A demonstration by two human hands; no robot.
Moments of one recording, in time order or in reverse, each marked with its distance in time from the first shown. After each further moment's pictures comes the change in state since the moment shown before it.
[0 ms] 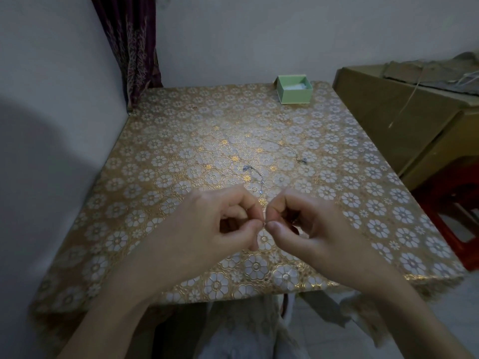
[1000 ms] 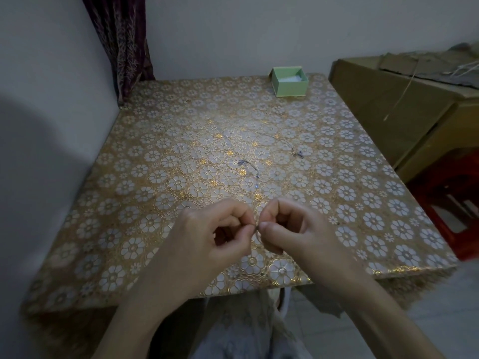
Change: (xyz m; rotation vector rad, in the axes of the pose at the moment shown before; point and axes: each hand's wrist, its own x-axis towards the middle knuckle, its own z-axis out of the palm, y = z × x) left_hand -0.013 -0.018 0.026 -0.026 0.156 0.017; right_hand -0.007 0.007 0.021 0.379 0.136 0.283
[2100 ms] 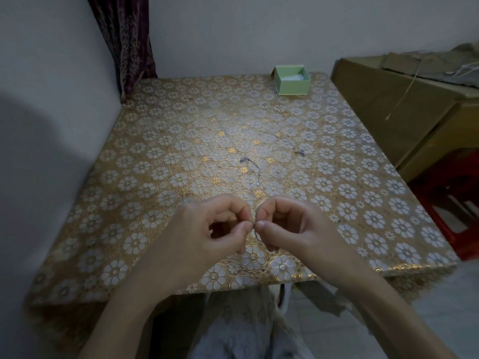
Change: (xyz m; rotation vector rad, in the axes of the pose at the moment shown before) left_hand -0.003 -0.003 -0.009 -0.096 -0.083 -0.097; right_hand 0.000 0.001 -0.005 -0.030 -0.129 -0.048
